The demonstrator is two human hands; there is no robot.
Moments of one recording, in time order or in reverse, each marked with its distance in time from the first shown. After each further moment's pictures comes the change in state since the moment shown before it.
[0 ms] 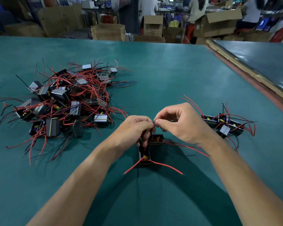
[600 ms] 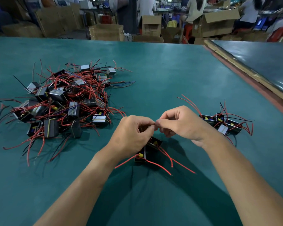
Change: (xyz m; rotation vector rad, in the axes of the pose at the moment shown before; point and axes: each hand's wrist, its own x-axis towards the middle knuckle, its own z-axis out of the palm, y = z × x) left_hand 0.002 -0.015 0.006 0.418 0.202 0.377; right_hand 0.000 -0.001 -0.004 0.141 -0.107 0.289
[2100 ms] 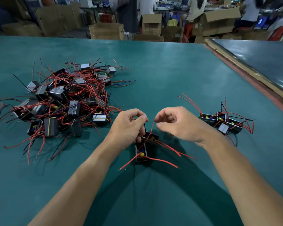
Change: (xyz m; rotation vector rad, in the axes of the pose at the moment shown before) left_hand 0.008 0.007 -0.008 -0.329 0.073 -0.402; right_hand 0.002 0.006 0.003 -0.085 -0.003 -0.029
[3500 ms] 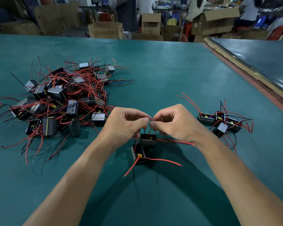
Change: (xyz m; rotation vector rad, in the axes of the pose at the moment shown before) left_hand -0.008 0.007 -0.012 -0.032 -0.060 0.143; right_hand 0.003 0.002 0.008 0.054 0.028 -0.130
